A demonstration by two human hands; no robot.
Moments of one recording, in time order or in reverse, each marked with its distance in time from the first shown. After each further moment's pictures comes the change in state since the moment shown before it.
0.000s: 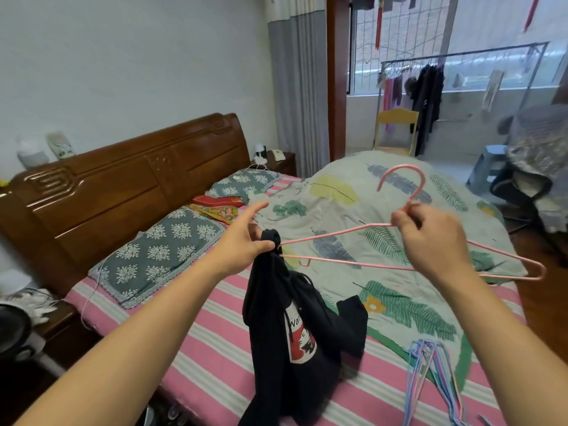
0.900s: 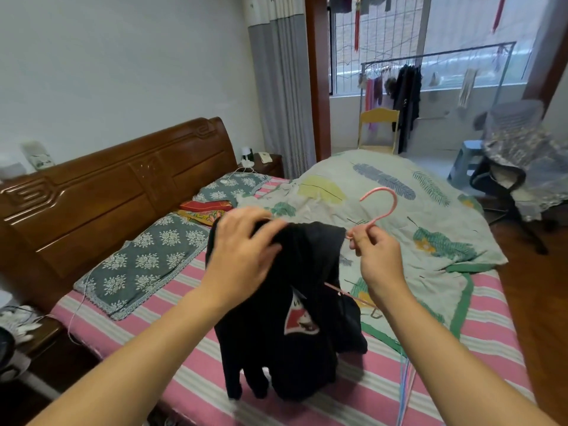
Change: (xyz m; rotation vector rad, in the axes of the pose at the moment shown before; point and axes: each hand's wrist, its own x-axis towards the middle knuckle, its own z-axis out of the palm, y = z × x) left_hand -0.040 0.027 0.013 0.703 0.259 0.658; right_hand -0.036 -0.011 0.070 0.740 0.004 0.390
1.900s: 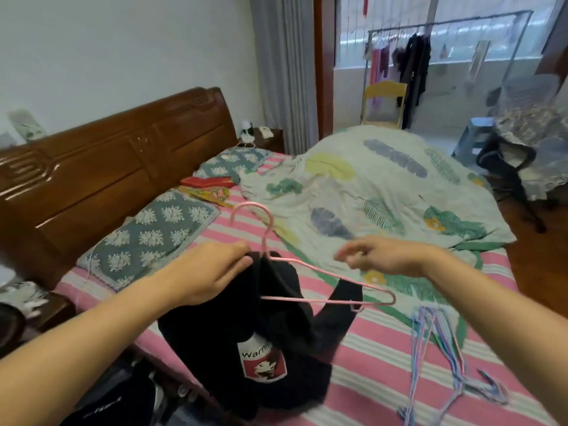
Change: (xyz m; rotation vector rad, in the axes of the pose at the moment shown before) left_hand -0.069 -0.097 -0.046 -0.198 -0.532 0.068; right_hand 0.018 0.020 0.023 -0.582 -1.034 0.261
